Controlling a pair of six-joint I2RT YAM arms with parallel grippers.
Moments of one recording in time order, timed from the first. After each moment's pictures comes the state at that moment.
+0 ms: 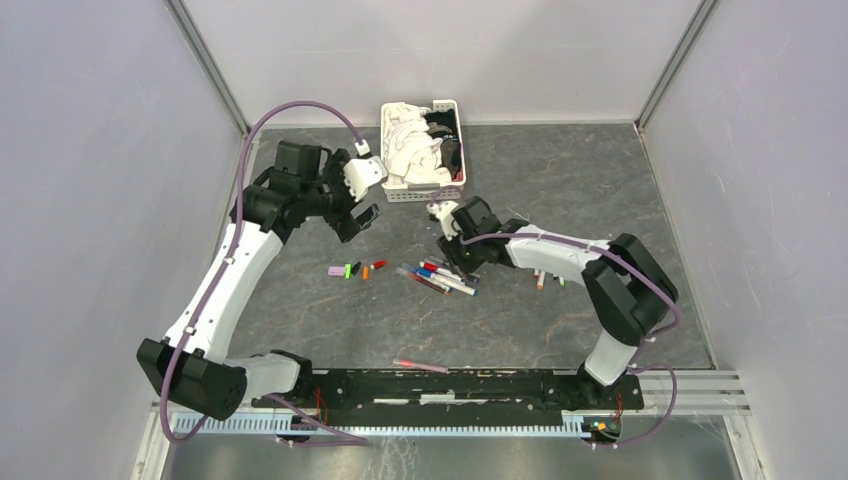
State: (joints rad) left arm -0.32 1.25 1.35 -0.83 0.35 0.71; right arm 0.69 1.70 1.03 -0.29 -0.09 0.00
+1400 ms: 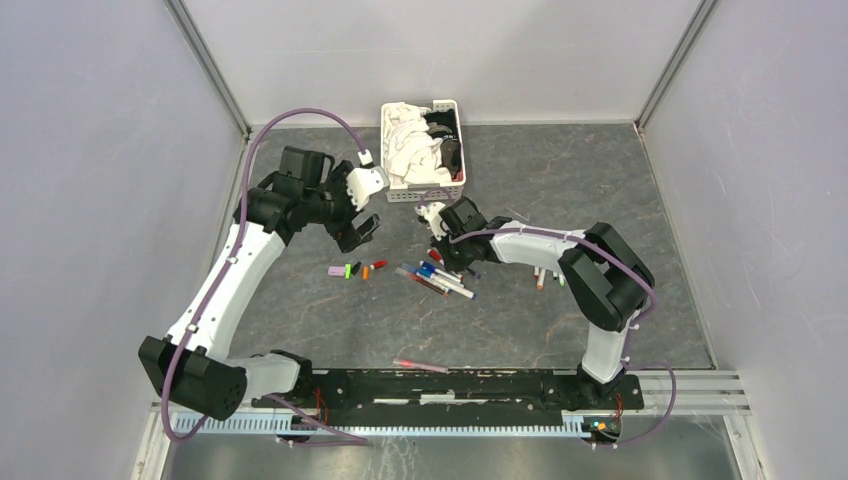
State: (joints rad) left arm -0.32 1.25 1.30 -0.89 0.40 0.71; right arm 0.74 1.85 1.12 -0.26 -0.09 -0.04
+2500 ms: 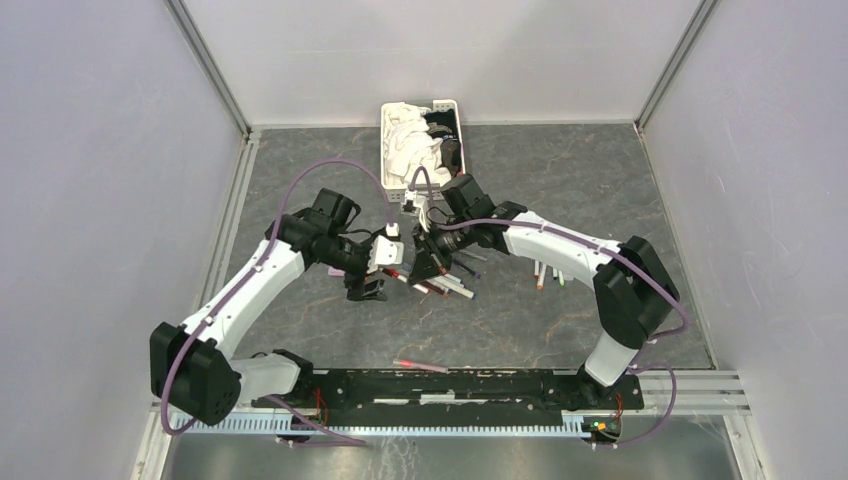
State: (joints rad) left arm -0.41 1.22 1.01 -0.95 0.77 1.11; right arm 0.75 1.70 1.23 -0.33 -0.88 0.01
